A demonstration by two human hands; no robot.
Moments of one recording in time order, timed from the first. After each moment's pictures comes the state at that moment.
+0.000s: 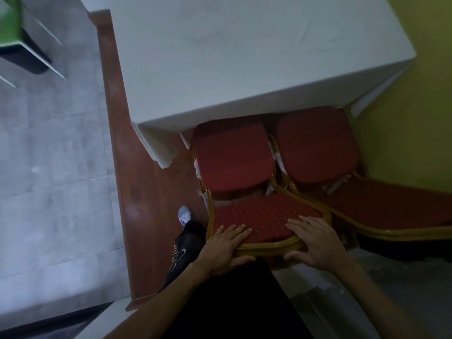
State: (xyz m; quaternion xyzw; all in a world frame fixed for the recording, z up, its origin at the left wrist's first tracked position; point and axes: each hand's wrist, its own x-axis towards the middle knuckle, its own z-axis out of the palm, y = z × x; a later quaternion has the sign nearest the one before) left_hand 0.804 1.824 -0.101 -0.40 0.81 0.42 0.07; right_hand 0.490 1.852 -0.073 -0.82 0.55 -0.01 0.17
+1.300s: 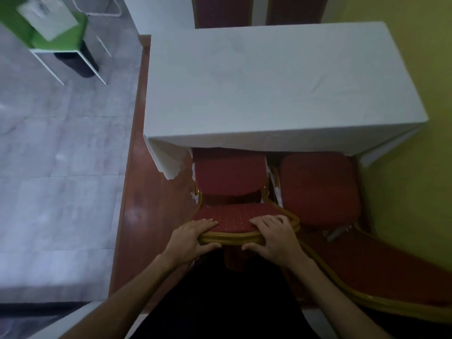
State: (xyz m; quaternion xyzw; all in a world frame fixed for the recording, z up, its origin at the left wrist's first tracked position) left_hand 0.796 1.763 -0.082 -0.59 0.74 0.32 -0.05; right_hand 0.504 1.736 -0.063 -0.85 0.49 -0.05 0.20
